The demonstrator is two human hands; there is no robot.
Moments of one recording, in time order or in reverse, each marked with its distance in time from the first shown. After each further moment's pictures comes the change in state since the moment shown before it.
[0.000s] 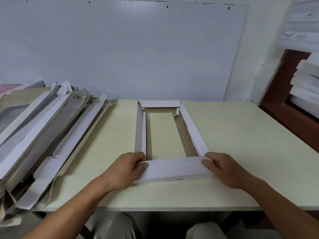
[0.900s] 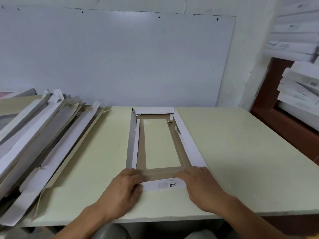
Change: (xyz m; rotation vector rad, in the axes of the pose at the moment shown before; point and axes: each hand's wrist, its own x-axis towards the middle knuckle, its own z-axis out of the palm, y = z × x) left_hand -0.016 -0.005 0.033 0.168 0.116 0.247; right_hand -0.005 -0.032 0.047 -0.519 -0.029 -0.125
